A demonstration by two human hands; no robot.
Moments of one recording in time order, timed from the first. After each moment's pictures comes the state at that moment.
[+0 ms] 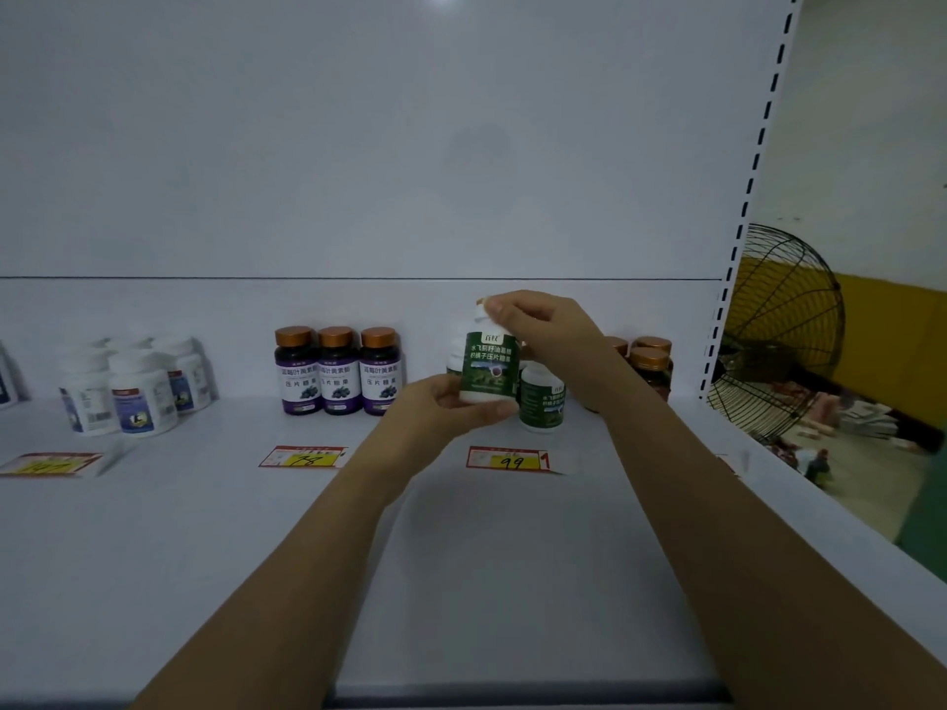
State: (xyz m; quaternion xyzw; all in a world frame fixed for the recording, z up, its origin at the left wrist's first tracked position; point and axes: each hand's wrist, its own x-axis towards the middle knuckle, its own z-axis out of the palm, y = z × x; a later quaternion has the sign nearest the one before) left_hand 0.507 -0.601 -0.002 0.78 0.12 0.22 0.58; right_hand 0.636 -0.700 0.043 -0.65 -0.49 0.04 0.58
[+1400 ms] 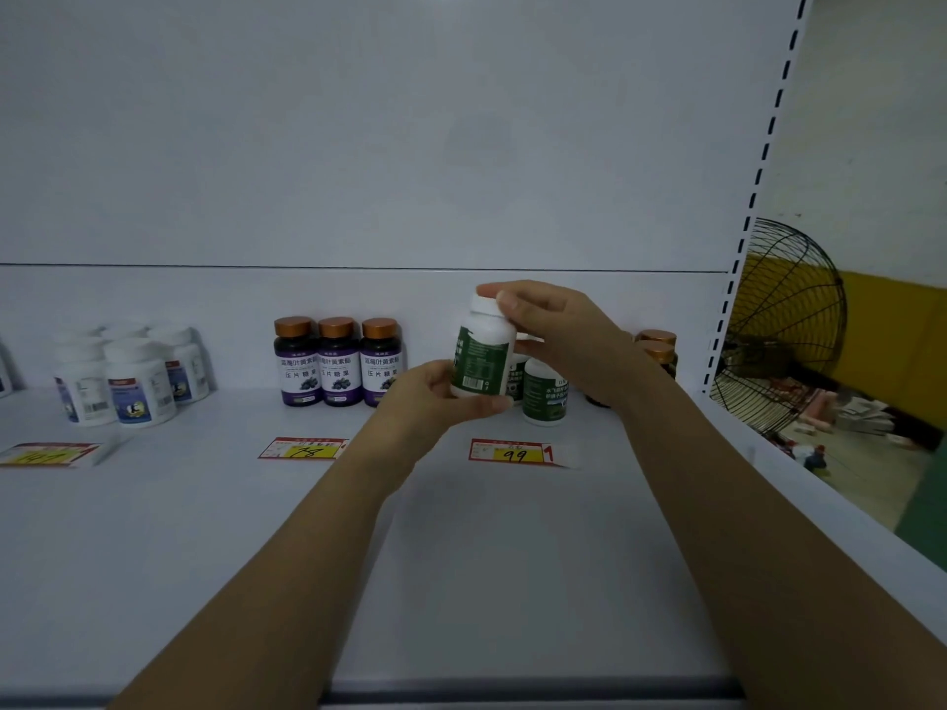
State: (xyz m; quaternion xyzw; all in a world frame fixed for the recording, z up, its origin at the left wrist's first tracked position) left_hand 0.509 -0.595 -0.003 0.75 0.13 0.24 0.60; right_hand 0.636 -0.707 0.043 -0.60 -0.50 0.16 0.60
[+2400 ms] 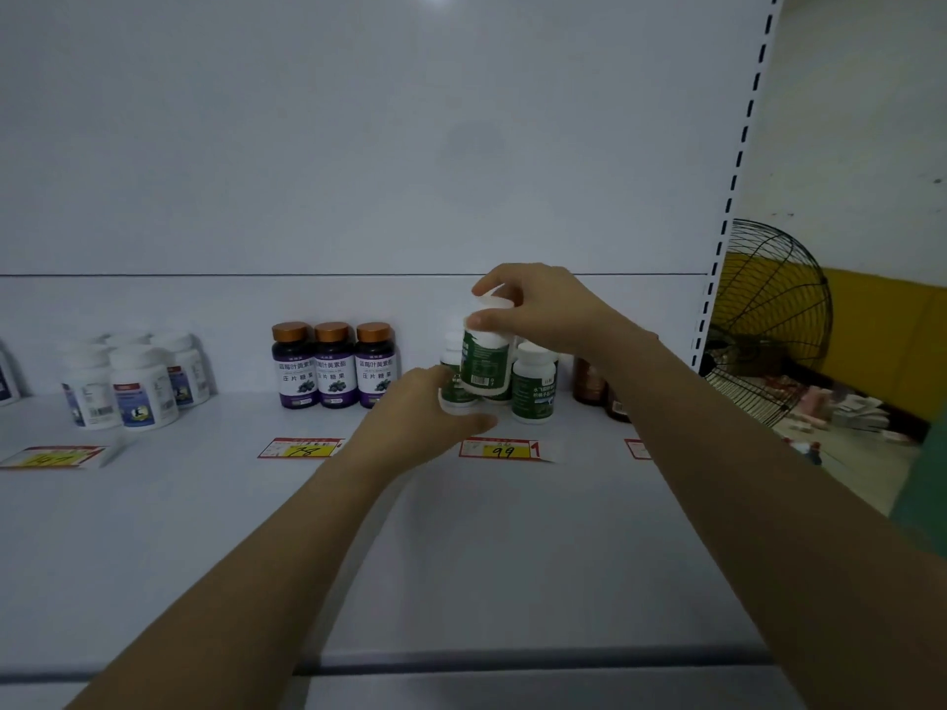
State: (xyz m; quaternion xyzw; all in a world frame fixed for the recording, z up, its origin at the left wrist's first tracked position) left_hand 0.497 -0.614 0.009 0.92 0.20 0.22 0.26; right_hand 0.629 -0.709 0.080 -0.78 -0.51 -0.03 0.36
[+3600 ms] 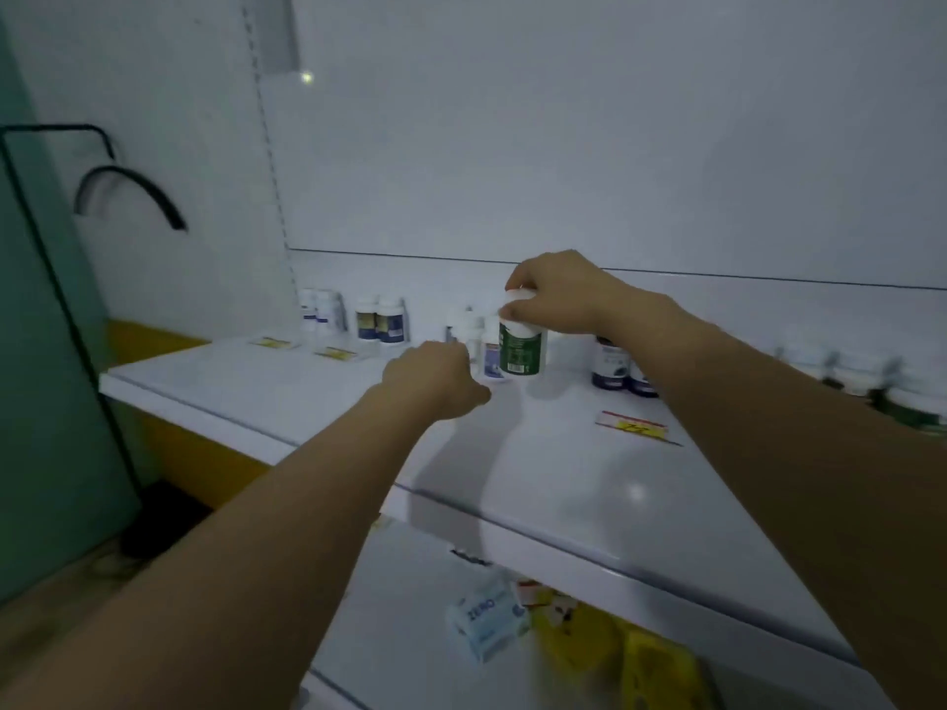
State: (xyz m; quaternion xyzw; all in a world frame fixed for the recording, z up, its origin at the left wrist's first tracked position) left_hand 0.266 -0.467 0.036 0.87 0.48 0.12 0.03; right_hand 0.413 -0.517 0.101 -0.70 -0.68 -0.05 0.21
